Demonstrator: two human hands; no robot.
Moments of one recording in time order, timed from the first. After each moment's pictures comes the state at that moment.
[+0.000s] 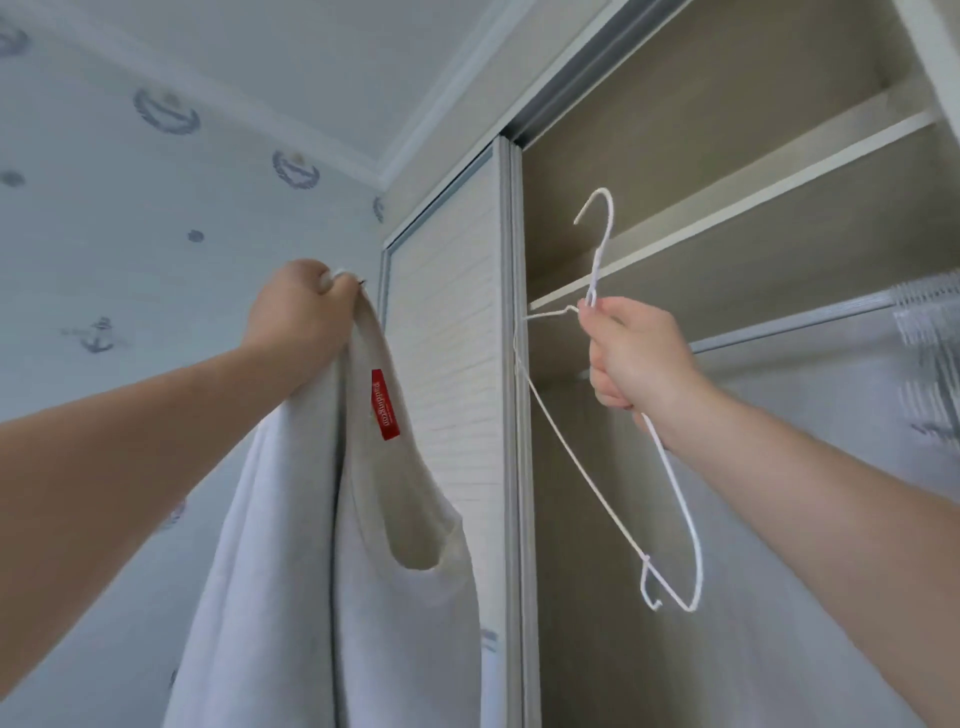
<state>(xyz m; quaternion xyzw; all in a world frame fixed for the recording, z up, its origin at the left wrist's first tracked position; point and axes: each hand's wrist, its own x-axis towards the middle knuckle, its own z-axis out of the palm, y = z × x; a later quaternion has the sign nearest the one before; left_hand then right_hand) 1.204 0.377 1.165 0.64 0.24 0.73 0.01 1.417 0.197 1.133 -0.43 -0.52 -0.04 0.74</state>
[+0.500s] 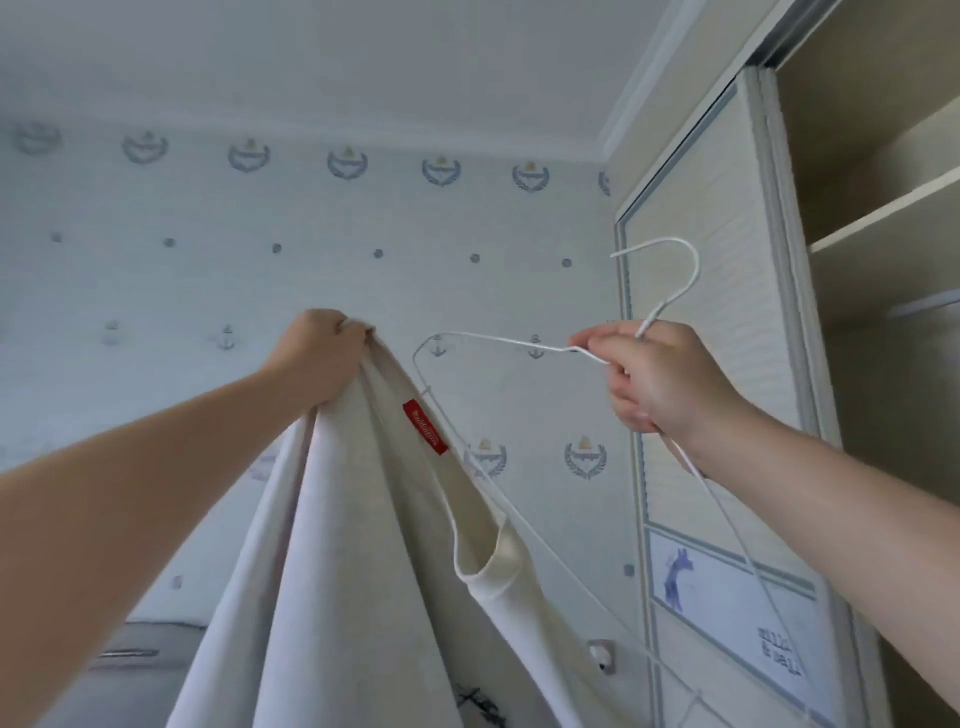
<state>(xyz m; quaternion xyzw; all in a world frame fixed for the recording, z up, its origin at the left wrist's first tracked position) 0.881 0.286 1.119 0.62 0.50 0.60 -0.07 1.170 0.200 1.085 -0.31 -0.65 0.19 0.67</state>
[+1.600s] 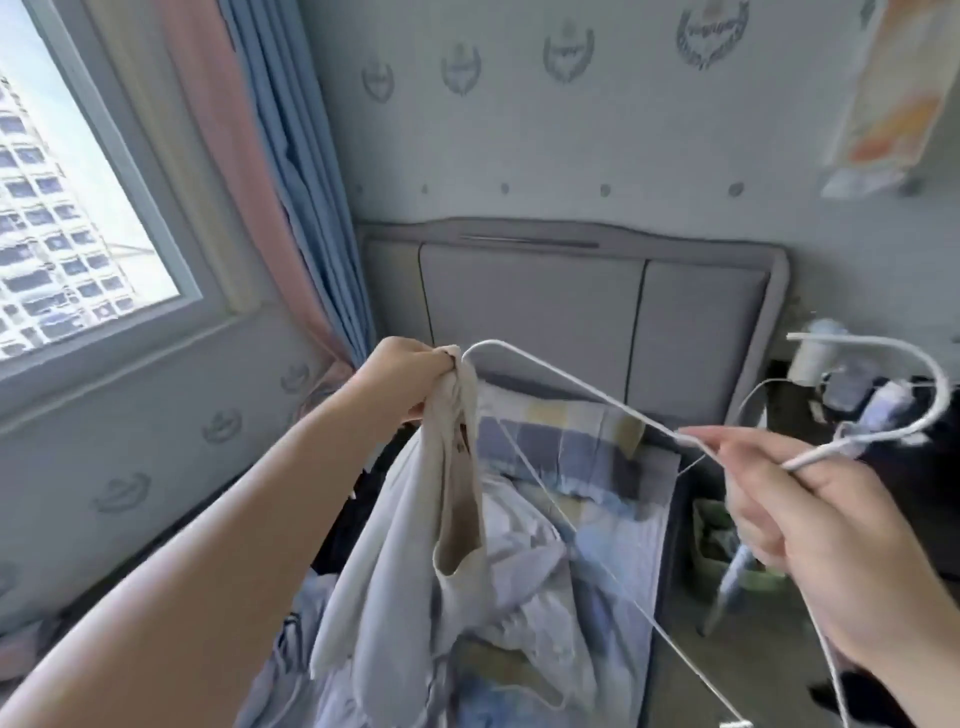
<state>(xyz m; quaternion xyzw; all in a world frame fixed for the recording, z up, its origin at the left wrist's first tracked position) 0.391 0.120 0.735 0.33 0.76 0.49 0.28 0.717 0.138 0.689 -0.25 -0.65 0.55 0.46</state>
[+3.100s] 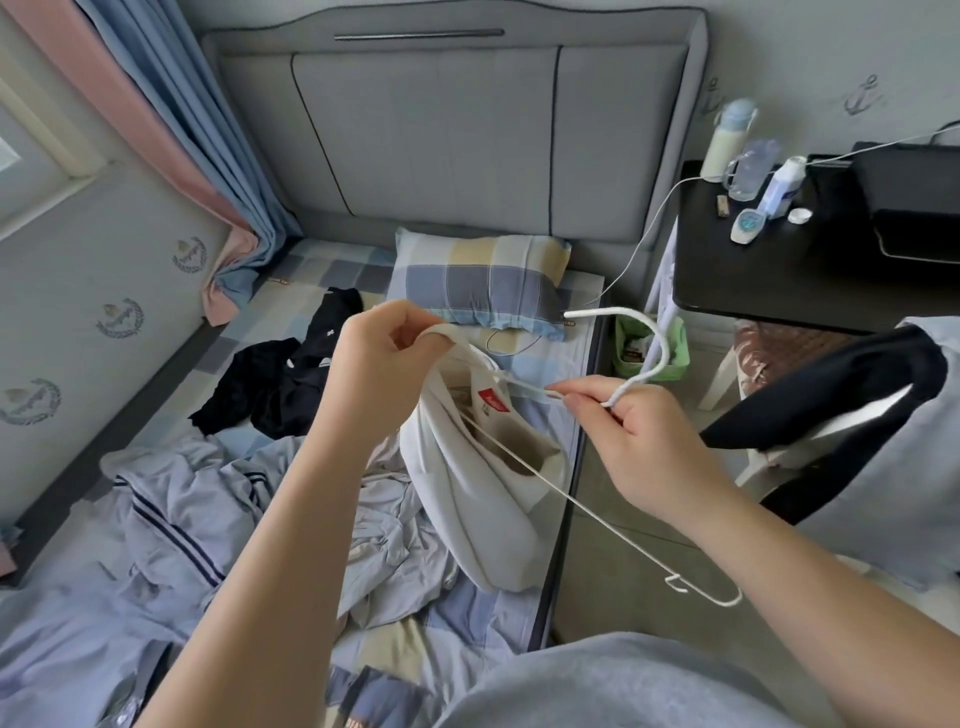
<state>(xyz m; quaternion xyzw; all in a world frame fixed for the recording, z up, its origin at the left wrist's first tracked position) 0.514 0.020 0.614 0.50 0.71 0.46 0.19 0.749 0.053 0.573 -0.39 -0.76 0.42 0.31</state>
